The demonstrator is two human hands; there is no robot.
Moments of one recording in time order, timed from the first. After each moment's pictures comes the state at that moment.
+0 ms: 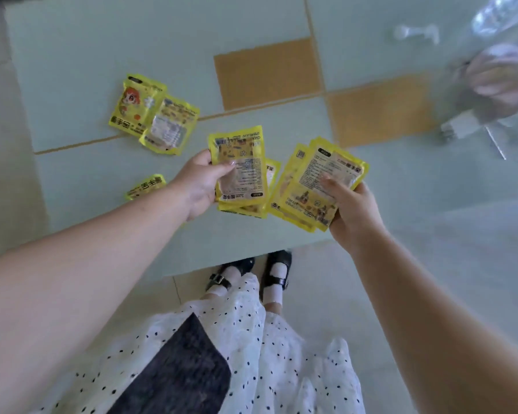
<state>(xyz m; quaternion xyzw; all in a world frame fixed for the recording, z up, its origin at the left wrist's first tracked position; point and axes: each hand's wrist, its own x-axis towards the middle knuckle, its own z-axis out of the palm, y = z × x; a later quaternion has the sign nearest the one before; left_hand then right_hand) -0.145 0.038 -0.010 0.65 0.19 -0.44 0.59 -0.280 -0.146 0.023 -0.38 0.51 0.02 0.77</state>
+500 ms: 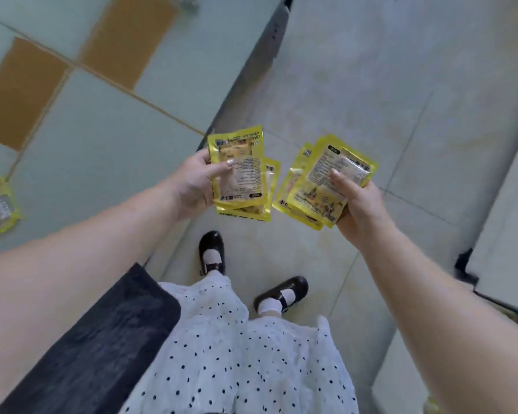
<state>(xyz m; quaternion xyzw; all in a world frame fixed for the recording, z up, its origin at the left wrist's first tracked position) -0.369 -0.070 0.028 0.60 -0.11 -0.71 0.36 -0.615 -0.099 0.044 -0.17 0.63 -0.30 0.69</state>
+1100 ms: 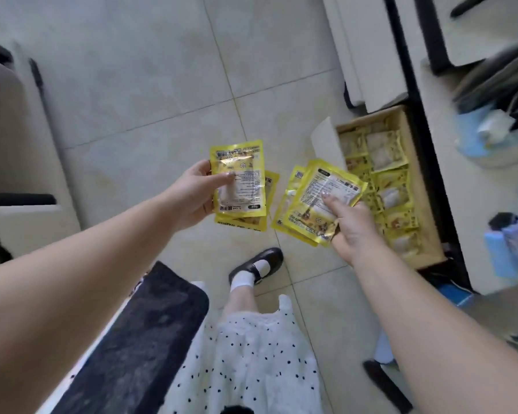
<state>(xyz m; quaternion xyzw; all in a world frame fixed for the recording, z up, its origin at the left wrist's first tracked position) -0.819 0.032 0.015 0.56 -0.28 -0.78 0.02 -1.007 0.186 0.008 0.15 0.69 -0.48 0.52</state>
